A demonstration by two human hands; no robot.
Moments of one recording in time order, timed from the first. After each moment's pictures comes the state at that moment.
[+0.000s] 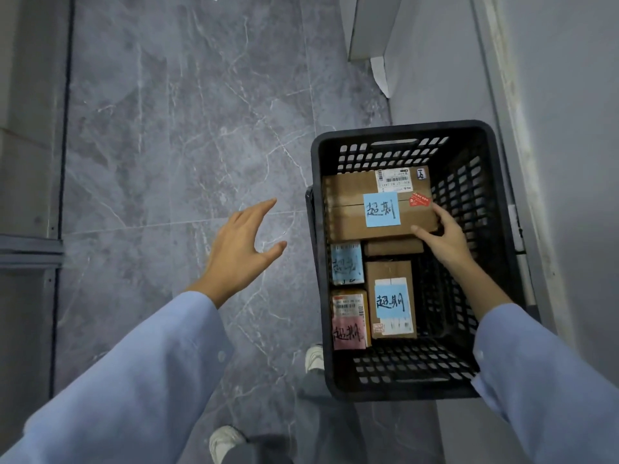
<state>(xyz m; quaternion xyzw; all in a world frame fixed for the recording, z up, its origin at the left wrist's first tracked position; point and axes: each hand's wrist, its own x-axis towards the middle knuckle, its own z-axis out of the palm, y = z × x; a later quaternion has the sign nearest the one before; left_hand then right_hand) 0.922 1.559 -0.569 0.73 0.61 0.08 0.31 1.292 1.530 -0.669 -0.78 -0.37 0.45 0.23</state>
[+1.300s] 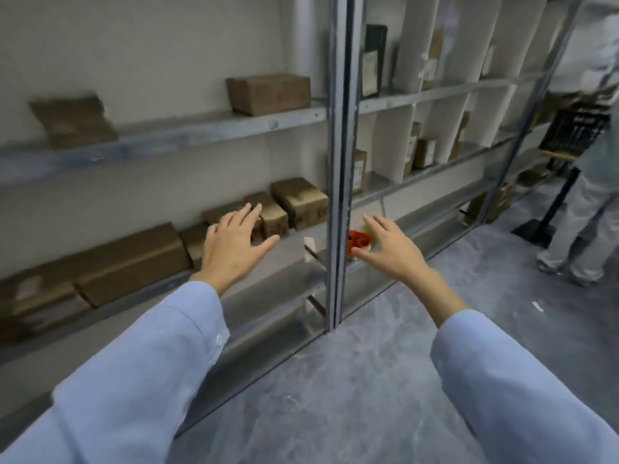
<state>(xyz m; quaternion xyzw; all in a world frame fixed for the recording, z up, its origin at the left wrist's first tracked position) 0.341 1.144 -0.116 0.36 0.91 0.15 -0.15 0.515 1.390 -0.137 -0.23 -0.95 0.16 0.14</state>
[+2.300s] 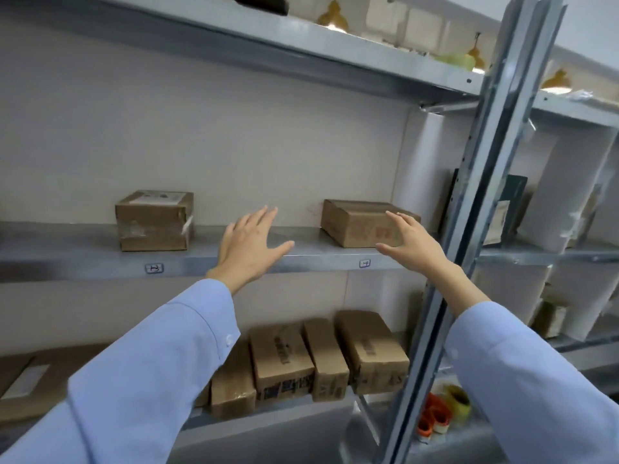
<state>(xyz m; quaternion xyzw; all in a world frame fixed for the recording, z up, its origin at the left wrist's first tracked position) 0.071 1.185 0.021 0.22 0.91 0.19 -0.28 0.147 1.487 0.051 -0.08 -0.96 0.11 0.24</state>
